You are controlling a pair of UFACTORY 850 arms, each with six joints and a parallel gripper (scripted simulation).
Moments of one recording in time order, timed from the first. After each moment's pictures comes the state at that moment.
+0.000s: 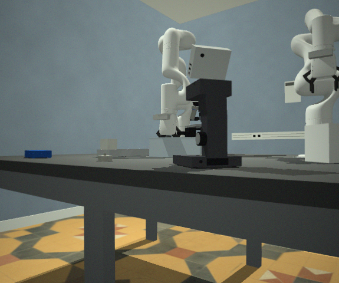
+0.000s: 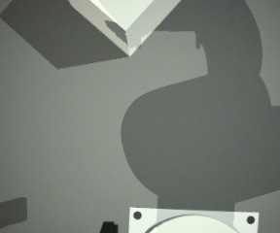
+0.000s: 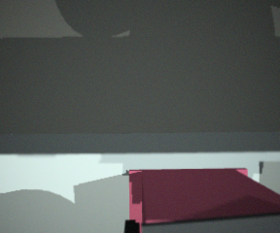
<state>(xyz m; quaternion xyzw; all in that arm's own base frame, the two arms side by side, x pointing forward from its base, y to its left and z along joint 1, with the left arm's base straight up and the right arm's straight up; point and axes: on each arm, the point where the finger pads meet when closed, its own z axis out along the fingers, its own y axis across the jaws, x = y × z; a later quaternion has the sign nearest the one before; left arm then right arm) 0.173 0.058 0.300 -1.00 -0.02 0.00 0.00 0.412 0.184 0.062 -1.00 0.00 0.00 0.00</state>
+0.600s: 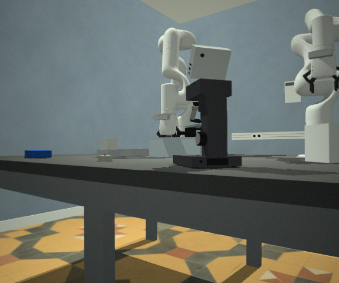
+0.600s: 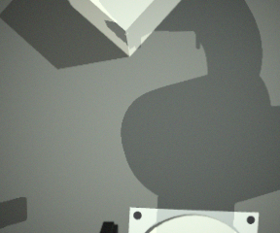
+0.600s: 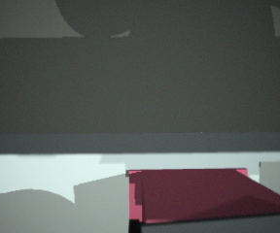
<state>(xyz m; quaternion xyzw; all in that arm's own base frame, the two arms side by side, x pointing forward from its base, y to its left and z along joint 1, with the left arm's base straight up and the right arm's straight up) 0.173 0.058 0.300 -1.00 -0.02 0.00 0.00 0.412 0.184 0.062 -1.00 0.00 0.00 0.00</state>
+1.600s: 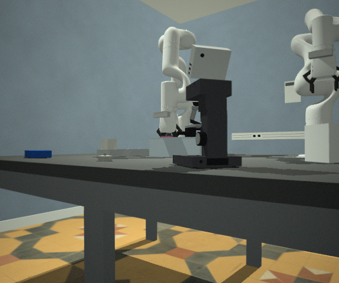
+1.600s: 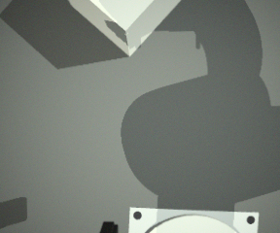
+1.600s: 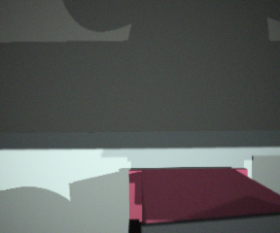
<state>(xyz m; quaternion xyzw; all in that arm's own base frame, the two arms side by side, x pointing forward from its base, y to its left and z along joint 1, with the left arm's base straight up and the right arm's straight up) 0.173 0.058 0.300 -1.00 -0.02 0.00 0.00 0.412 0.184 0.074 -1.00 0.00 0.00 0.00</state>
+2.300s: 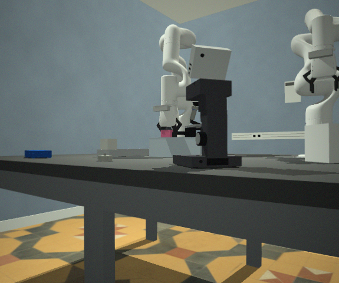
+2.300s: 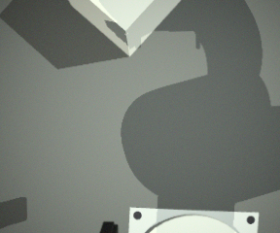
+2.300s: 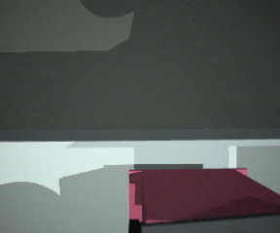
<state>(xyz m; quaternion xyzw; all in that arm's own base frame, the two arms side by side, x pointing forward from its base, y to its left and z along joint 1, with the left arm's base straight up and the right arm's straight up) 0.173 0.058 0.300 -1.00 -0.02 0.00 0.00 0.412 0.184 0.106 -1.00 0.00 0.00 0.00</state>
